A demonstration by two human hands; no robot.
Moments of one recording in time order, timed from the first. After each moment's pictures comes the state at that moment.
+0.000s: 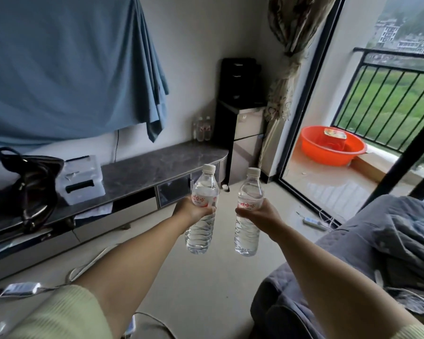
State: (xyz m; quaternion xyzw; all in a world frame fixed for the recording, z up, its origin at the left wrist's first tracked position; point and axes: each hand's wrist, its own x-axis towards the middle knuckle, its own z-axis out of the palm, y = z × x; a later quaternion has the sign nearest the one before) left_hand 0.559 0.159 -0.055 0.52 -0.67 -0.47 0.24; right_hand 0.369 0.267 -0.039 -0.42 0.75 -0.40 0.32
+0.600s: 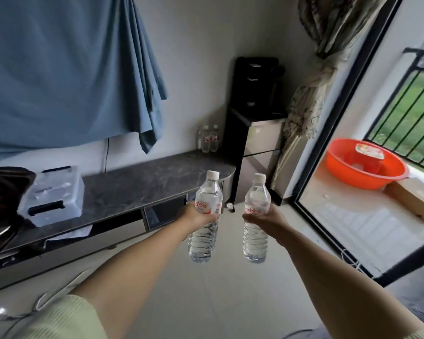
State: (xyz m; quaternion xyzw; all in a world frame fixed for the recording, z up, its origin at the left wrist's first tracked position) left_hand 0.380 -0.056 -0.073 0.56 -0.63 -0.49 0.22; right_hand 0.175 0.032 -0.048 -0.45 0.72 -0.39 0.35
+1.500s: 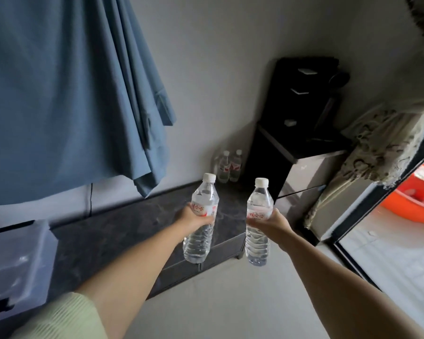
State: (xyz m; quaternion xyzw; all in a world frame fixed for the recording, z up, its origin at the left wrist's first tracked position) left_hand 0.339 -0.509 -0.098 0.61 -0.59 -0.50 0.20; right_hand 0.117 -0.433 -0.092 -0.40 0.78 -0.33 0.35
